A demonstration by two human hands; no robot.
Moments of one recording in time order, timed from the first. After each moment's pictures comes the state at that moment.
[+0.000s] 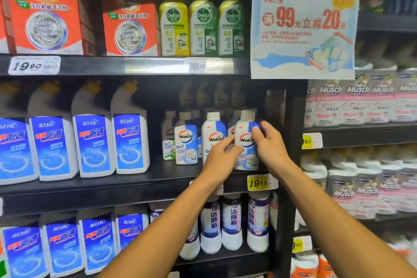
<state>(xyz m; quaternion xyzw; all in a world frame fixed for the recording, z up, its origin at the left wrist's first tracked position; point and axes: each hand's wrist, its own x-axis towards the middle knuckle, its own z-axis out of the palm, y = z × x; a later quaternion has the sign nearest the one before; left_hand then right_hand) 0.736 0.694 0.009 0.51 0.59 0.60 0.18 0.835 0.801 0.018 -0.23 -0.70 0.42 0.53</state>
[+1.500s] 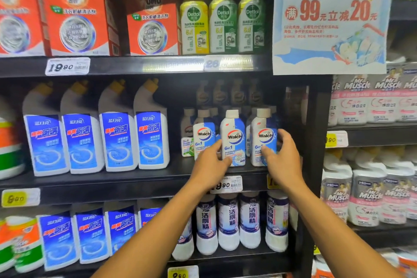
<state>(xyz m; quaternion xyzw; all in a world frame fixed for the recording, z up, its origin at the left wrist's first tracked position) 0.681 0.664 -0.010 0.51 0.69 0.51 0.06 0.825 0.784 -0.018 -0.32 -0.69 0.33 0.55</state>
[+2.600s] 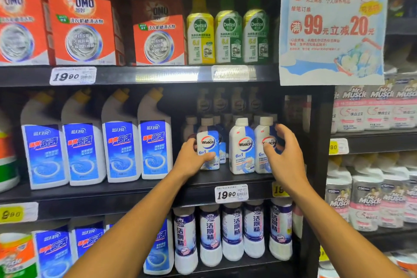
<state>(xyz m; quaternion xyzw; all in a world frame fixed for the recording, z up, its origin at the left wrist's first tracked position) 0.593 0.678 0.000 0.47 0.67 0.57 0.07 0.818 0.771 0.000 -0.25 -0.70 0.29 0.60</state>
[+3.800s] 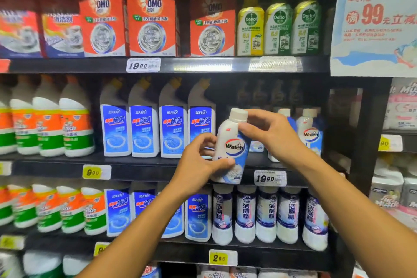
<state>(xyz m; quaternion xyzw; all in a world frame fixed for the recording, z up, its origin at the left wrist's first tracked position) 0.644 0.511 0.001 0.47 0.60 0.65 0.05 0.771 0.650 0.057 0.05 -0.79 0.47 0.40</state>
